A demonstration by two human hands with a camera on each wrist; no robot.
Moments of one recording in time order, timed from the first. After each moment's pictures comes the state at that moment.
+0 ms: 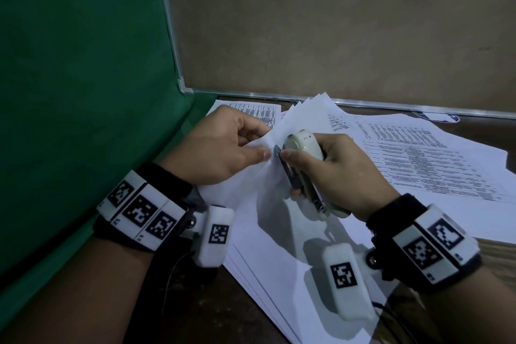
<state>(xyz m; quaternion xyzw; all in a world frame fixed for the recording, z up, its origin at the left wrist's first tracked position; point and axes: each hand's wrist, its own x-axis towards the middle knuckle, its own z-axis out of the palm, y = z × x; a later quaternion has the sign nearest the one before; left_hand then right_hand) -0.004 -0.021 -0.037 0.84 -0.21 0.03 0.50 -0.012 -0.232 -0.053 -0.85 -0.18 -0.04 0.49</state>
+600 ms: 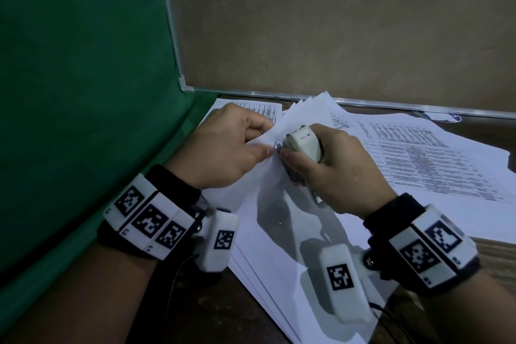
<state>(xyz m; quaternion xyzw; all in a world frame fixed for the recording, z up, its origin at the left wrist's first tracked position) -0.011 -0.030 -0.035 0.89 -0.18 0.09 0.41 -0.004 -0.234 -0.059 -0.88 -0.21 -0.16 0.39</state>
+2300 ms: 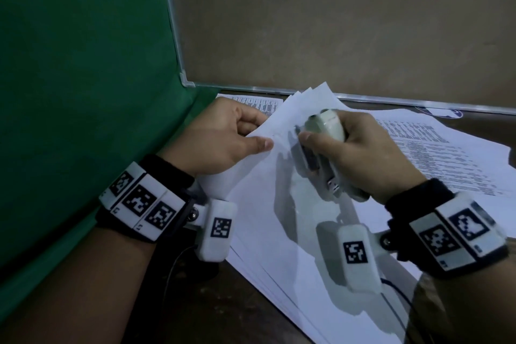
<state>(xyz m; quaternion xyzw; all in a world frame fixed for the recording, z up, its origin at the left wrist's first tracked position) -0.011 -0.025 -0.032 0.83 -0.14 0.02 0.54 -0.010 -0.250 -0.040 -0.84 -0.18 -0.09 0.50</state>
